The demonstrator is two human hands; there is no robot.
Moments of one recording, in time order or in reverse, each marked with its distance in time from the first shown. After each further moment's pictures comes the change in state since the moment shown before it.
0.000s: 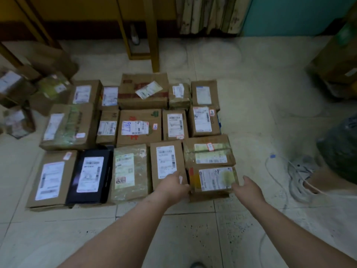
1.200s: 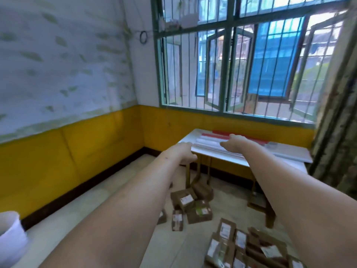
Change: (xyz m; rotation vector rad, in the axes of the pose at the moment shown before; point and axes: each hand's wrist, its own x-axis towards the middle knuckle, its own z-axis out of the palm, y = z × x) left_hand -0.765 0.039 -0.618 0.373 0.923 -0.023; right_hand -0.761 -0.687 -0.208 -0.612 0.159 -1.043
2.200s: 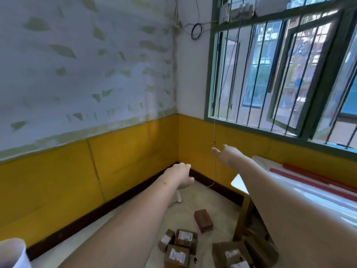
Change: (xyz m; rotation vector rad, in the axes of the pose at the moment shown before) left_hand 0.396 -0.441 -0.064 0.066 0.015 -0.204; right_hand 0.447 -0.453 0.094 0.133 -0.042 -0.214
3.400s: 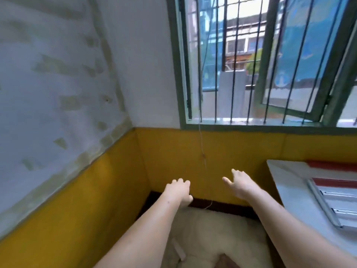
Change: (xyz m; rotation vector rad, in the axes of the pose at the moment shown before) left_hand 0.725 -0.228 0.013 0.290 -0.215 0.424; right_hand 0.626 -0.089 0.167 0.038 0.058 0.441
